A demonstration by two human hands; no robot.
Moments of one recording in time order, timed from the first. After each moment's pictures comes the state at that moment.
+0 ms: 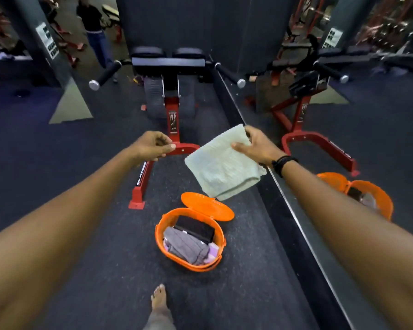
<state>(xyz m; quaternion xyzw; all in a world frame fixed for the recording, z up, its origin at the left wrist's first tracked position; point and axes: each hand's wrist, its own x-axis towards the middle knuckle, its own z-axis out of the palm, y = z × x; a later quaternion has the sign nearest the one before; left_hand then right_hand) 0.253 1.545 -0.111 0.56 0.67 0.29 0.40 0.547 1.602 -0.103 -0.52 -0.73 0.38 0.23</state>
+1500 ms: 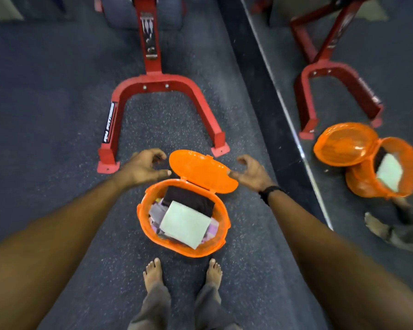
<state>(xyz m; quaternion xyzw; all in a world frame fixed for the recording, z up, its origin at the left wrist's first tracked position) 0.188 1.715 -0.443 0.61 0.66 0.12 0.42 0.483 1.744 -0.440 -0.67 -0.62 0.39 0.03</state>
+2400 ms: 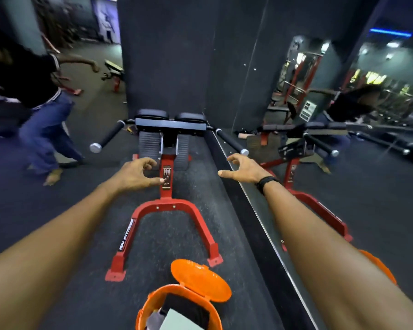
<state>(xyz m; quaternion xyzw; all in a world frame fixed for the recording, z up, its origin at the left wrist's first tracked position) 0.123 1.686 -0.075 0.65 0.68 0.28 0.21 0.430 1.762 -0.029 -0.57 -0.78 0.22 0.12</state>
